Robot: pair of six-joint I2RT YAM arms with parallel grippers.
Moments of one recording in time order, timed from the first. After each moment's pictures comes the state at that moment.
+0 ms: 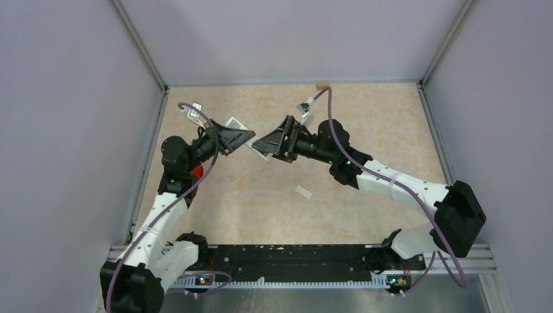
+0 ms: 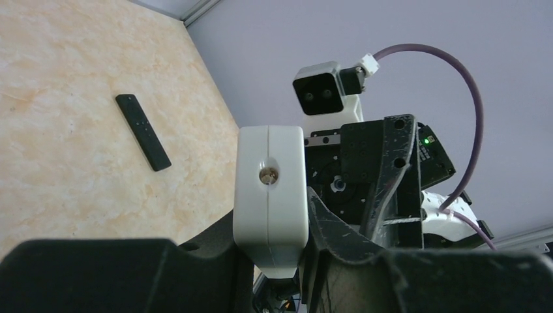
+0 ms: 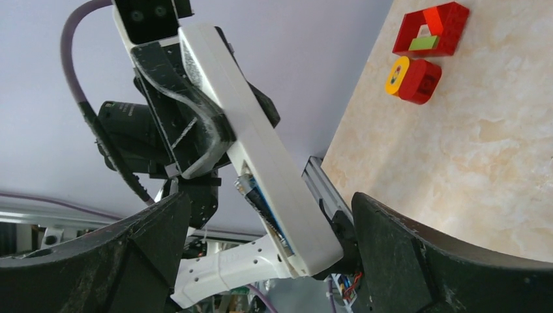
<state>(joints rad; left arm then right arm) -0.17 0.92 0.66 0.44 0.71 -1.11 0.85 1.37 1.01 0.33 -0.32 1.13</state>
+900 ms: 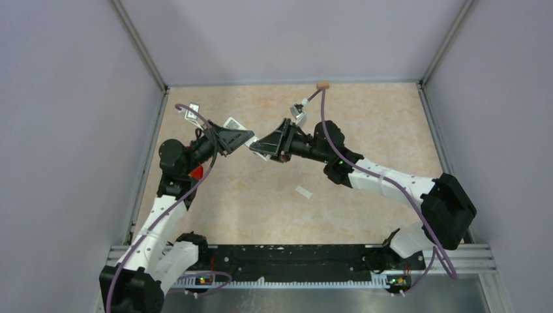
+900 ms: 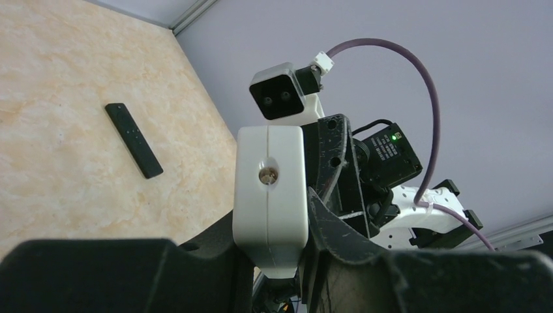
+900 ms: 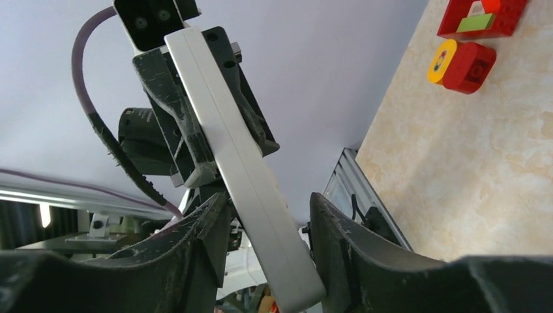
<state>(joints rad) -0.17 0.89 0.64 0.48 0.72 -1.12 0.85 1.46 1.00 0.47 -0.40 1.26</state>
